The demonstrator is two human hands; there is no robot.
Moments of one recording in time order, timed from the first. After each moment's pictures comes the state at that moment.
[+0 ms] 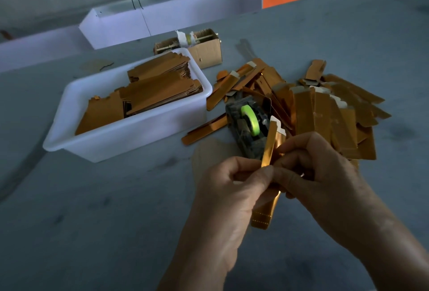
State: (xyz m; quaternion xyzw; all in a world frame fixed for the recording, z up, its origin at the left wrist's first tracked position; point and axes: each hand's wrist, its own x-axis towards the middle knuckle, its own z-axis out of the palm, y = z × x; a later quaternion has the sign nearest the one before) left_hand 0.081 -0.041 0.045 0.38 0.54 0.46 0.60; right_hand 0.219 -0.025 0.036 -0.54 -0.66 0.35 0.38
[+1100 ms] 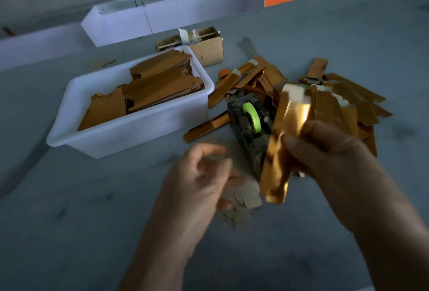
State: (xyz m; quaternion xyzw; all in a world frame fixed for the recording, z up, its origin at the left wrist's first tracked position) left_hand 0.039 -0.042 0.045 0.50 0.64 0.39 0.43; right_hand 0.223 -0.013 0.040 -0.53 -0.53 0.49 0.45
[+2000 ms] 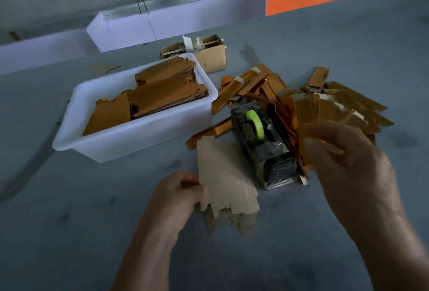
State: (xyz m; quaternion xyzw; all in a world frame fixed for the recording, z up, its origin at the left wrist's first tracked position) left_hand 0.002 -0.023 0.002 0.41 0.75 0.33 0.40; right_hand 0.224 -0.015 0.035 -0.64 -0.58 0.17 0.48
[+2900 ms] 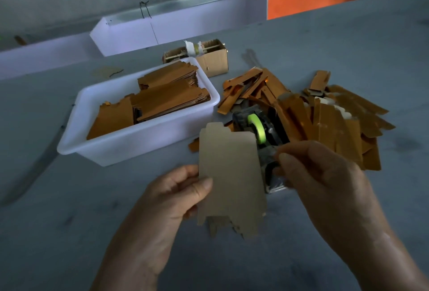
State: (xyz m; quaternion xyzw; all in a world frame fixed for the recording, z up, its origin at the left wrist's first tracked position) left_hand 0.000 -0.045 0.037 0.45 0.57 0.44 0.53; right_hand 0.206 -0.027 0.043 -0.58 -0.62 0.29 0.44
